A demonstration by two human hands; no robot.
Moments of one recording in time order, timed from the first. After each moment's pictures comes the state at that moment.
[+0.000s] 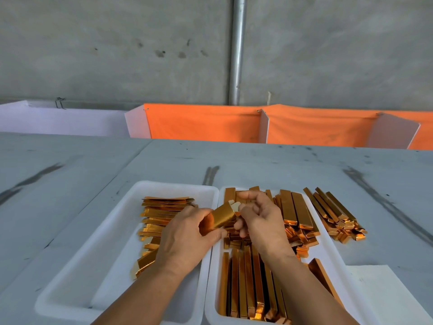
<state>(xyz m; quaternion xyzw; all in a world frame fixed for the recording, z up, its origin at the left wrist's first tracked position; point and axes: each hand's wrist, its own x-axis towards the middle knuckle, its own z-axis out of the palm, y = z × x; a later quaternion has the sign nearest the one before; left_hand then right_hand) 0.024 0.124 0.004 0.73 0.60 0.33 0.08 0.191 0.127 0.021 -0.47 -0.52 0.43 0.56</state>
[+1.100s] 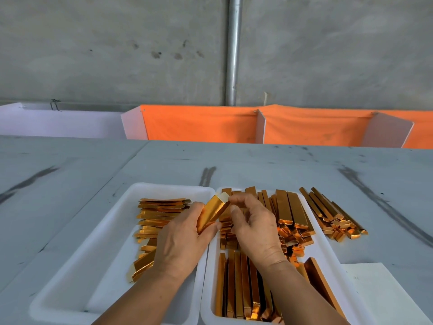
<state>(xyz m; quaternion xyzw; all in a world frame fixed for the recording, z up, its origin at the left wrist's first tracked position) 0.029 0.120 0.007 0.73 0.59 0.34 0.02 0.186 0.128 0.014 -0.53 -0.63 0.22 0.52</state>
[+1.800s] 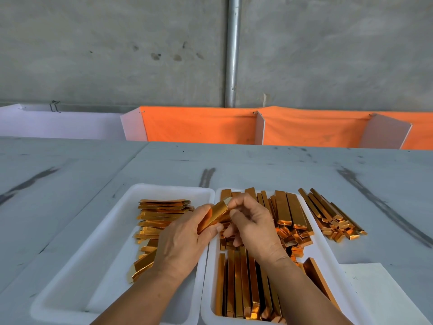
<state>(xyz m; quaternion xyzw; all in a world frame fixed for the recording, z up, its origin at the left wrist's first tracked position) 0.027 0.121 0.007 0.76 0.56 0.32 0.04 0.189 0.121 0.023 -0.45 -0.59 0.40 0.53</state>
